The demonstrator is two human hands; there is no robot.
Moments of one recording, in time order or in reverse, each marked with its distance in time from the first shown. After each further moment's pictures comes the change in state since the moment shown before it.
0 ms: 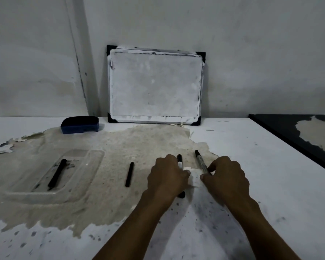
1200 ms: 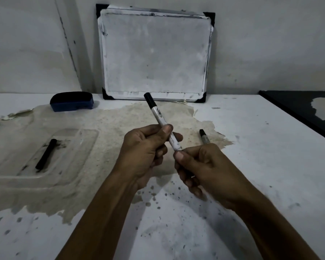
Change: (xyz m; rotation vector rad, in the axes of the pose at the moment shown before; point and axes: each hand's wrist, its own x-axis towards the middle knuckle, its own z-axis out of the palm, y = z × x) left_hand 0.003 -0.037 -0.028 -1.209 -0.100 0.015; right_hand -0.031 -0.025 -0.007 0.972 -0.694 -0.260
